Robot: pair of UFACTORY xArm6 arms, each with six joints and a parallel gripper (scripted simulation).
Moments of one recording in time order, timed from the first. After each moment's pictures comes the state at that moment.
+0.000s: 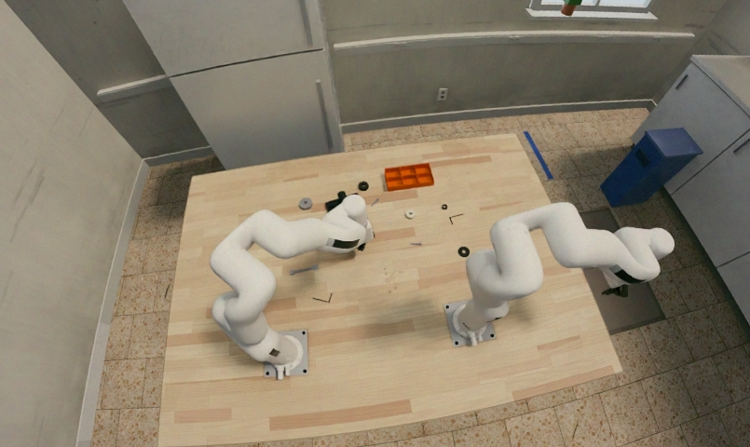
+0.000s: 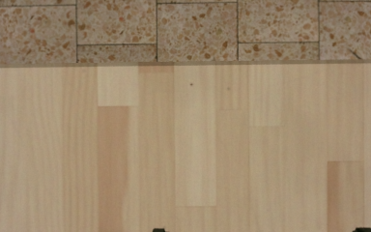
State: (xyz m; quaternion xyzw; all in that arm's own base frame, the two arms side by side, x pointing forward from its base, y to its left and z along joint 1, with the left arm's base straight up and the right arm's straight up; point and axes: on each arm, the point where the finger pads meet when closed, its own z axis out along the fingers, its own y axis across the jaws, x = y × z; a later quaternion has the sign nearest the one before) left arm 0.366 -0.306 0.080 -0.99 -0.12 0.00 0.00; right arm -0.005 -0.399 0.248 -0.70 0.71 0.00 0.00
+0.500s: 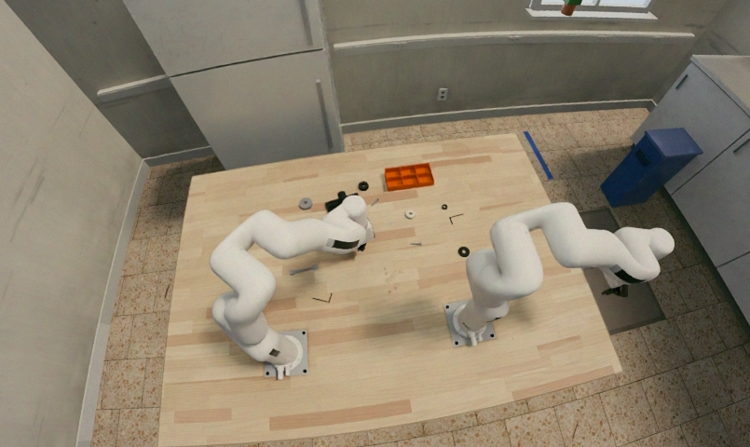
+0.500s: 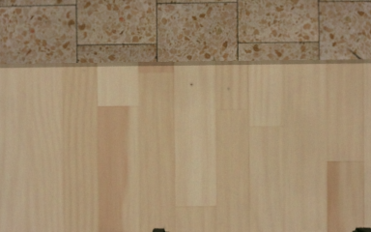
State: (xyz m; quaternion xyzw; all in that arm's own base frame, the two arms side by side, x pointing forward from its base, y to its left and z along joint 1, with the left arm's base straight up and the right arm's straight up) left arm 0.364 -0.306 0.080 -0.99 -0.12 0.00 0.00; right arm -0.005 -0.399 0.248 -0.70 0.71 0.00 0.00
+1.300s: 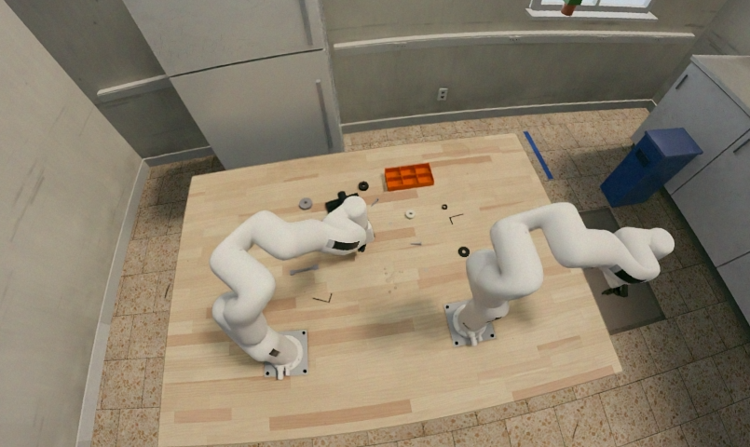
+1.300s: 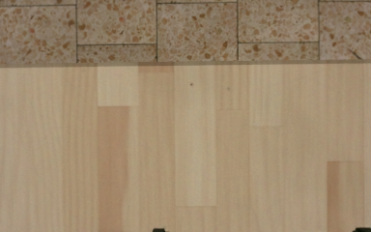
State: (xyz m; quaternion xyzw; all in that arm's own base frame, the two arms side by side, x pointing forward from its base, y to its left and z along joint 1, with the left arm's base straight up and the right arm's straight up) left arm 0.361 -0.307 0.080 -0.99 -0.12 0.00 0.00; right arm -0.005 -0.399 0.248 -0.70 0.71 0.00 0.00
